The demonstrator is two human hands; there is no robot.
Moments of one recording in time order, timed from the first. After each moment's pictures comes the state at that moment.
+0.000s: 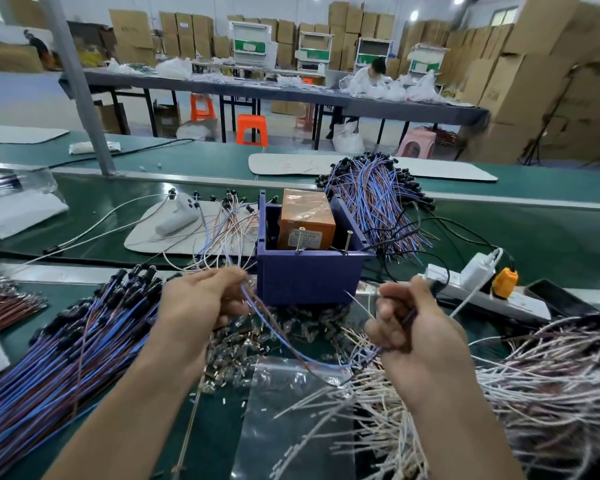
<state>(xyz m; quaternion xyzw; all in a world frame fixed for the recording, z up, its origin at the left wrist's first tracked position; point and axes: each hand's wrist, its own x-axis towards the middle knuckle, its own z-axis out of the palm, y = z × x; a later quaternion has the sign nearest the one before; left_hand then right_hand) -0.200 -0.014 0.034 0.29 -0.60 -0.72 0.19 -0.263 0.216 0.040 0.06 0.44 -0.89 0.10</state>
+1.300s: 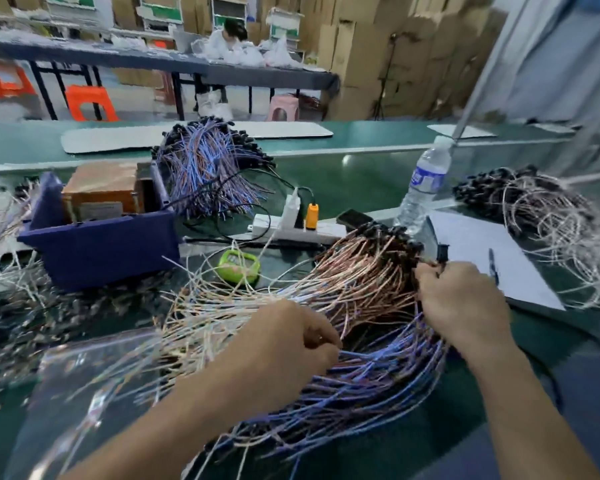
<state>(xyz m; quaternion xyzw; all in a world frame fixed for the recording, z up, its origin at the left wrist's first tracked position) -0.194 0.252 0.034 -0.18 -0.90 -0.39 -0.08 -0.233 0.498 0.054 0.25 0.94 -0.20 -0.15</state>
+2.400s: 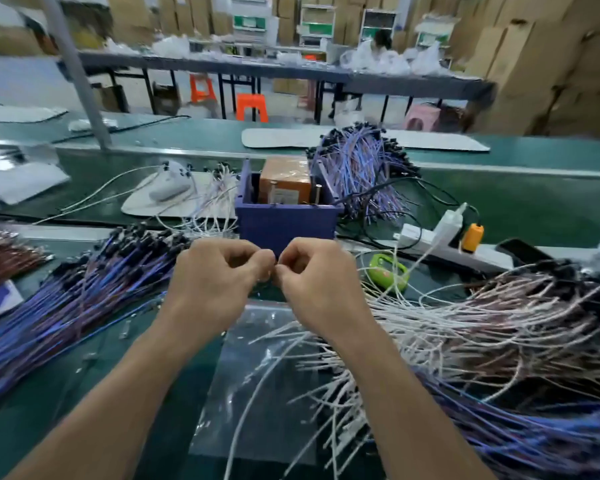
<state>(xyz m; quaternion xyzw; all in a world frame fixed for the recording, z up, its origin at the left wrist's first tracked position) -0.162 0.057 0.040 0.13 -0.86 -0.42 0.25 -0.229 0.196 0.038 -0.26 0.86 -0.43 -0.05</state>
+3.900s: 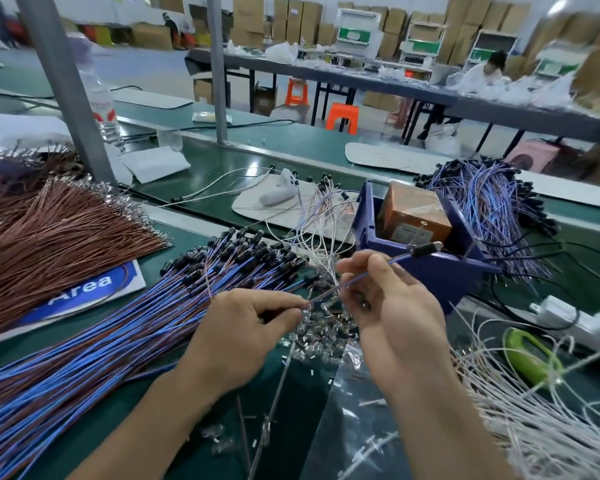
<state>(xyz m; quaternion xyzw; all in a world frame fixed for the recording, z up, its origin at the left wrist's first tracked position) -0.116 -0.048 -0.012 0.16 -0.83 -0.46 0.26 -0.219 0.096 0.045 -0.07 0.50 -0.83 0.24</state>
